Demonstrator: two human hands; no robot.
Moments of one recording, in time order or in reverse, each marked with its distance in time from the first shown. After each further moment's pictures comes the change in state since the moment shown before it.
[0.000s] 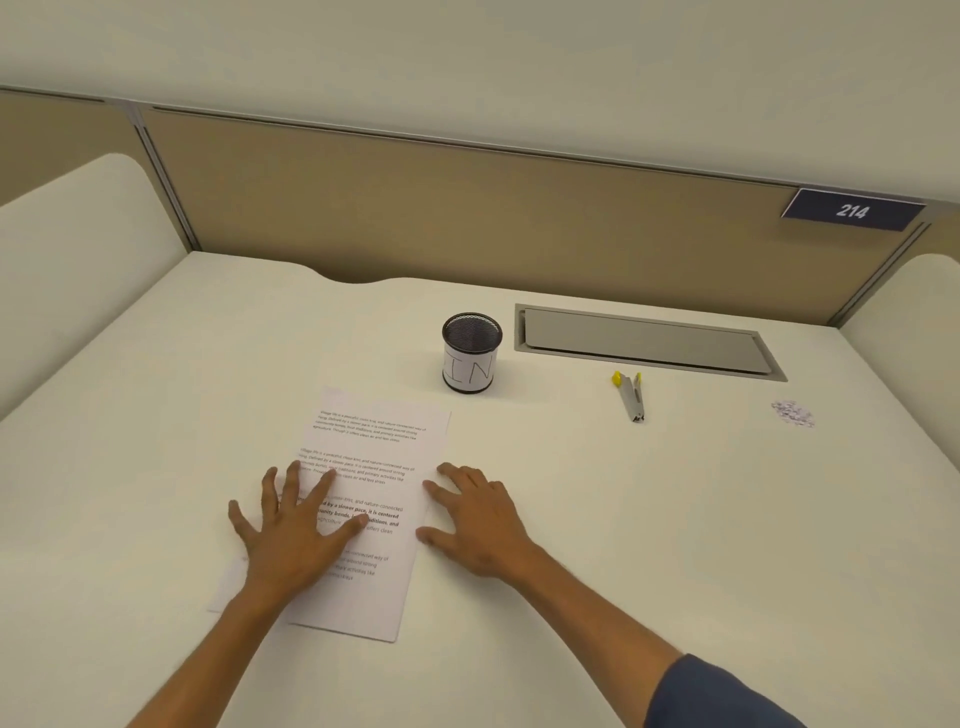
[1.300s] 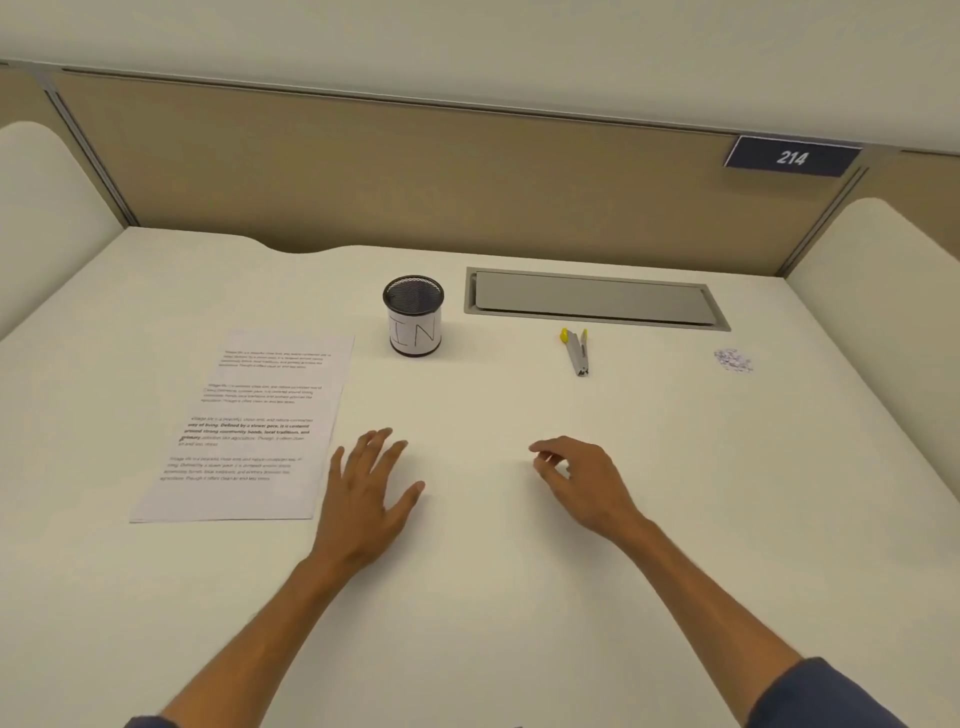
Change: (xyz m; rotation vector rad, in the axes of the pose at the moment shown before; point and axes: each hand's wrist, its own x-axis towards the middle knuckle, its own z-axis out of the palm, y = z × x) left_hand -0.033 0.098 0.052 -0.110 0.205 0.521; right_hand -0.102 0.139 -0.037 0.435 0.344 0.259
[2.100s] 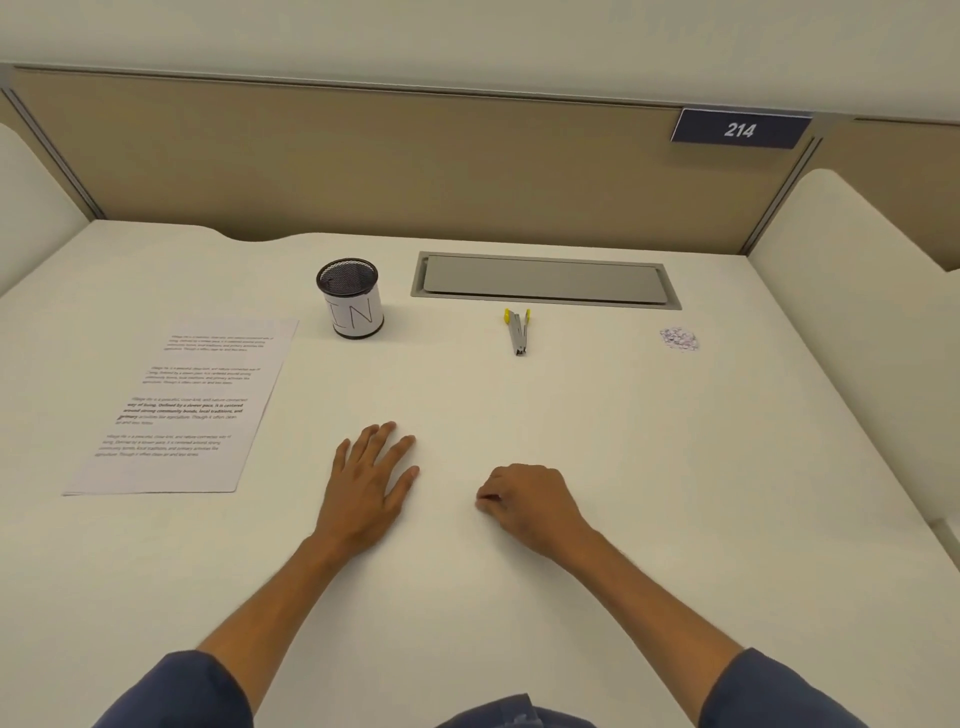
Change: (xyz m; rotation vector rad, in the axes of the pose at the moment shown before) left_hand -0.004 0.085 0.057 0.073 -0.104 -0.025; right_hand -0.049 0.028 -0.031 -0.451 -0.269 -0.256
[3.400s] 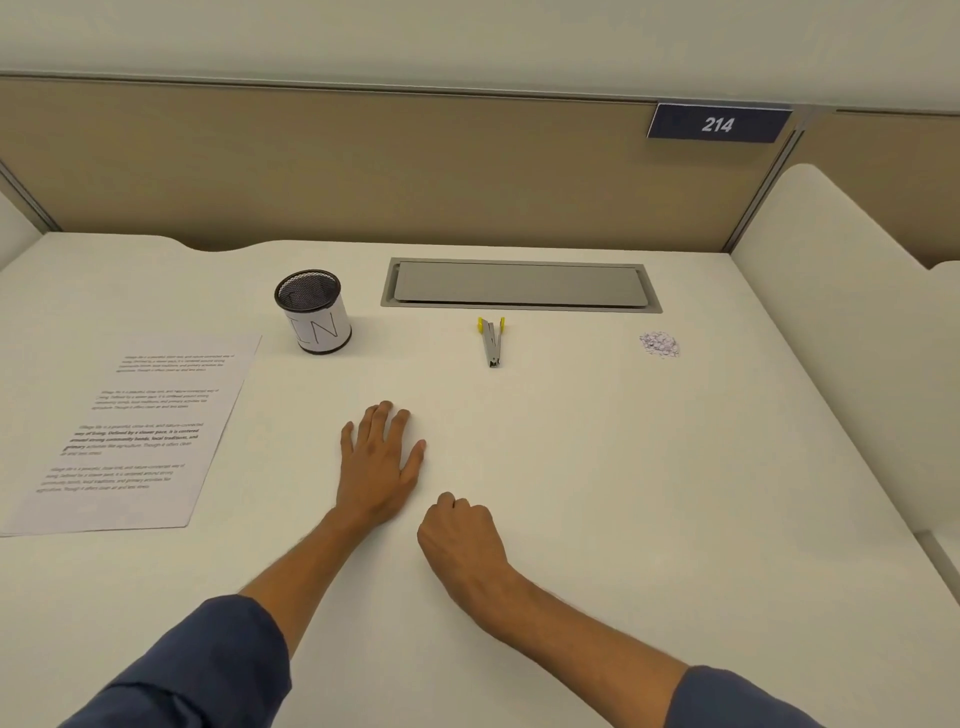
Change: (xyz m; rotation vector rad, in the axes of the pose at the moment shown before) left_hand 0.071 0.042 0.021 0.041 0.008 -0.064; right_hand 0.019 -0.036 0.022 -0.233 0.100 0.045
